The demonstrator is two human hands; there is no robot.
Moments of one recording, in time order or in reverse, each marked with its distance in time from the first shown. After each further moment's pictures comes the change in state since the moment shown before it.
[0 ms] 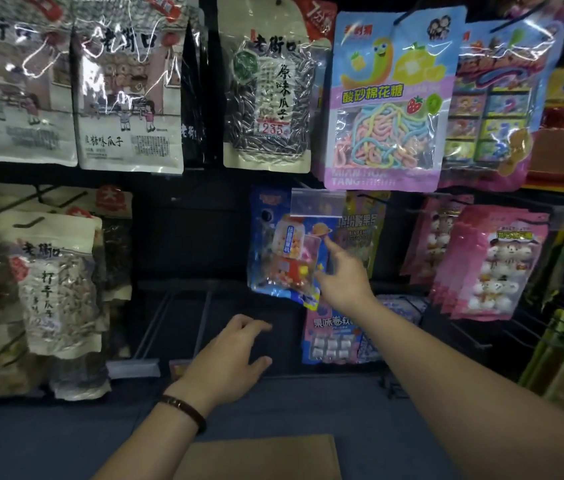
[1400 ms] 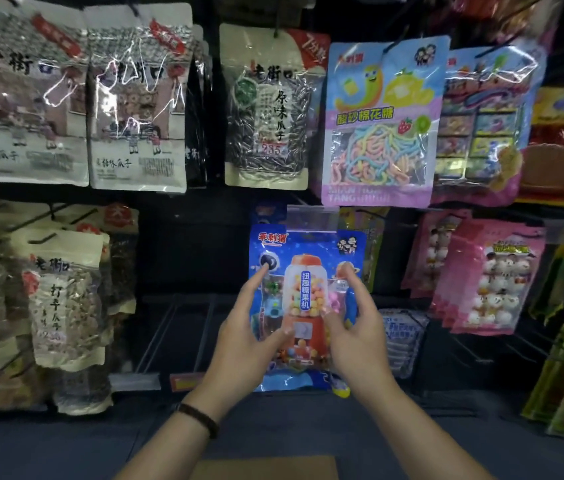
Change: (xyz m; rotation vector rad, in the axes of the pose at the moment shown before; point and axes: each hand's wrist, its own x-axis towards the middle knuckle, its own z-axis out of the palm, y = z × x) left_hand -0.011 0.078 -0.028 -0.800 0.368 0.159; right_hand -0.099 0.000 -0.004 0.508 0.188 -0.209
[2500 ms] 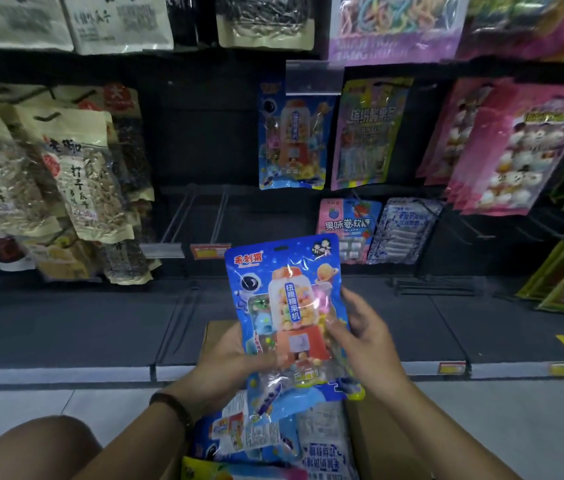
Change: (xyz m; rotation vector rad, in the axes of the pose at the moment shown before) left_hand -0.182 -0.045 0.003 -0.386 -0.222 -0.717; right_hand -0.174 0.069 -0.060 0.095 -0.286 0.465
